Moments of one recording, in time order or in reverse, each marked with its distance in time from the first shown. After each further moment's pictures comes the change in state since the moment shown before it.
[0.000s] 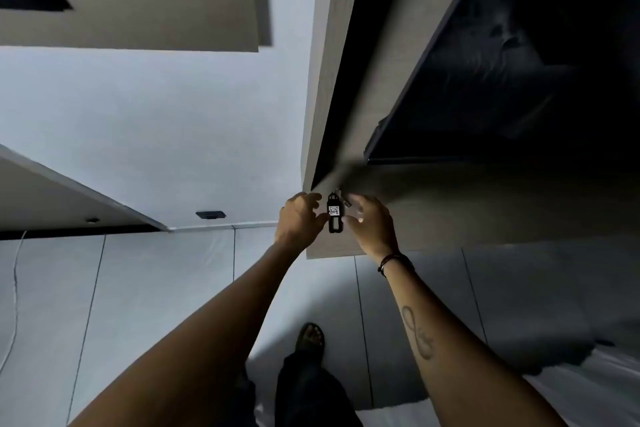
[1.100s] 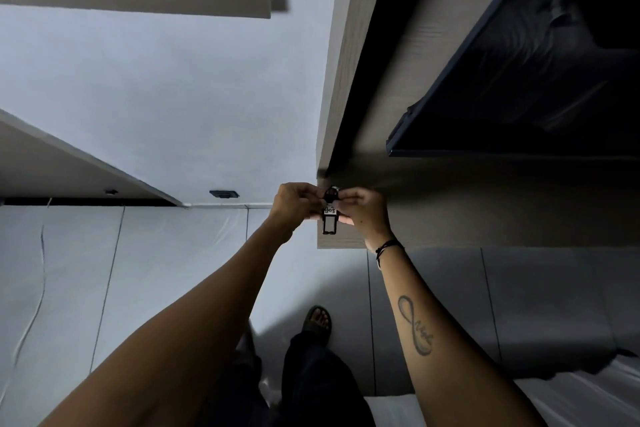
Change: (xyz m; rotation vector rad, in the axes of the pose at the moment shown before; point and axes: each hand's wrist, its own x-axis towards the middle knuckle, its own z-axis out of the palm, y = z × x) left_hand 0.004 -0.034 -0.026 -0.713 -0.119 -0.360; right_hand 0.016 -0.023 0.037 0.685 -0.198 0.302
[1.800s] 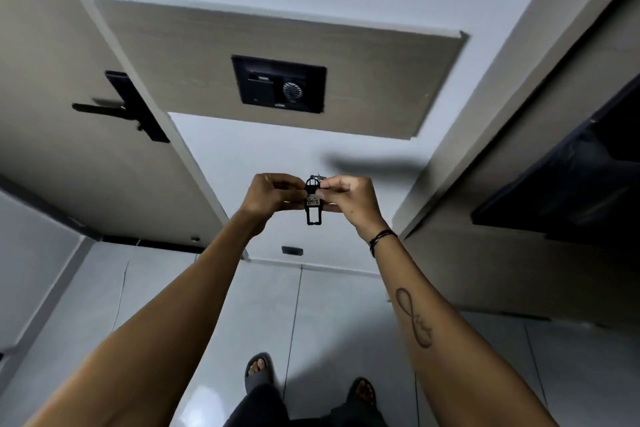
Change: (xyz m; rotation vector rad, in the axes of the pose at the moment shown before) left_hand -0.158 0.123 -0.298 -0.083 0.075 0.369; right_hand -0.134 -0.208 0.224 -0.021 -0.226 -0.453
